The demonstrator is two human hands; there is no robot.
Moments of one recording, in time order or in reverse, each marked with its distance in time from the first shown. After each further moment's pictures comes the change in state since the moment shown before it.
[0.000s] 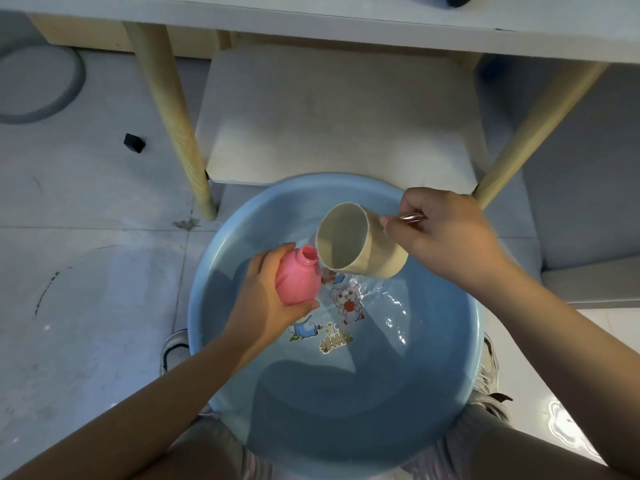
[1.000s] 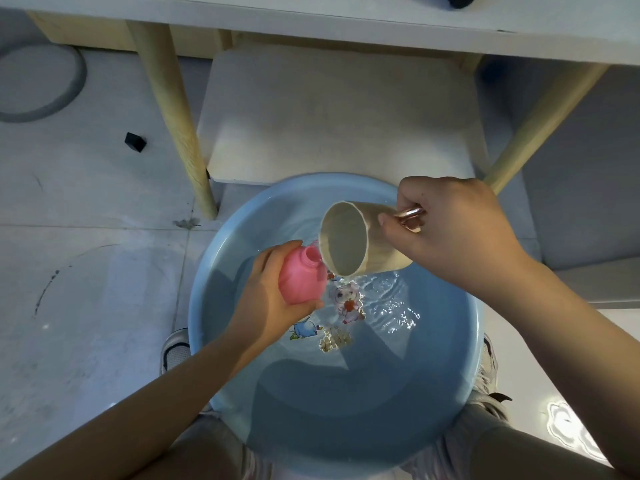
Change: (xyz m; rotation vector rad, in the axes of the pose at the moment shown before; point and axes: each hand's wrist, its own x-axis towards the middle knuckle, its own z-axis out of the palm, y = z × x) left_hand 0.002 -0.002 0.003 -0.062 0.021 0.057; right_hand -0.001 -0.016 -0.014 -0.142 0.136 -0.264
